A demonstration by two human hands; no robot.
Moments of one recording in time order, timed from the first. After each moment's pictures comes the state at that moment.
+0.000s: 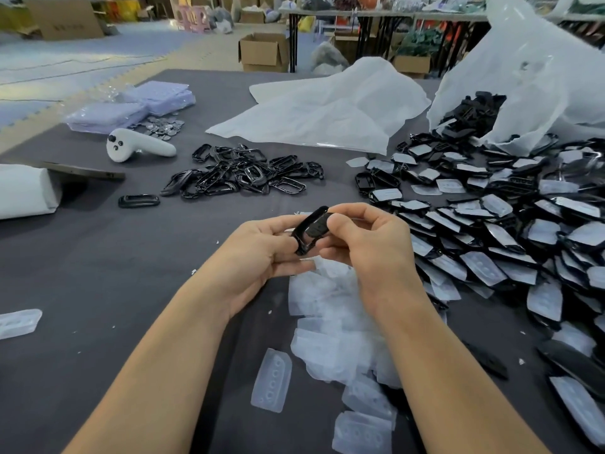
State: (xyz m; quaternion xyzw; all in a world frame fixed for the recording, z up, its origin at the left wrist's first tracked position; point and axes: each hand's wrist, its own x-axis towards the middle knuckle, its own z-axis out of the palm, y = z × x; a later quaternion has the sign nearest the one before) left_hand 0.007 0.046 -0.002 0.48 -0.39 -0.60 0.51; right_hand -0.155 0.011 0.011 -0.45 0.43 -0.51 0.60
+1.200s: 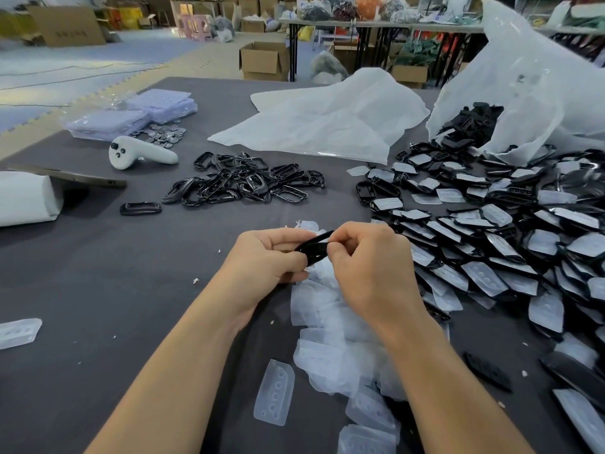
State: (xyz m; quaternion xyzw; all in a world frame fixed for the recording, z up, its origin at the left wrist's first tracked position) left_hand -0.001 0.051 -0.002 0.55 -0.39 -0.52 0.52; right_hand -0.163 0.009 -0.002 -0.73 0.53 -0.37 0.22
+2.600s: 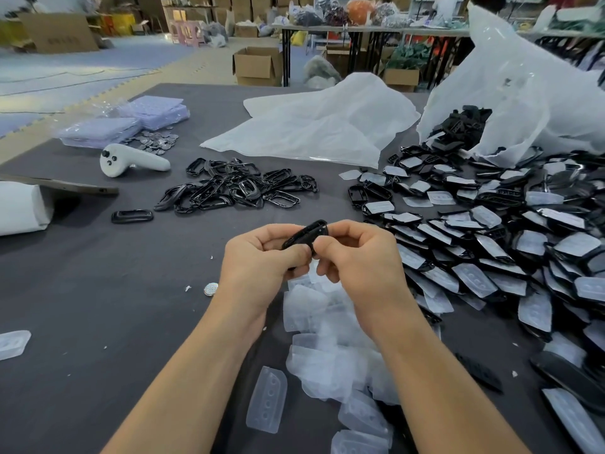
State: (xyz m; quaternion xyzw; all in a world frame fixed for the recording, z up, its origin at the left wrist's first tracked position) left_hand -0.024 0.055 0.010 0.55 -0.33 -0.44 0.62; right_hand -0.156 0.016 0.013 -0.54 0.46 -0.46 0.53
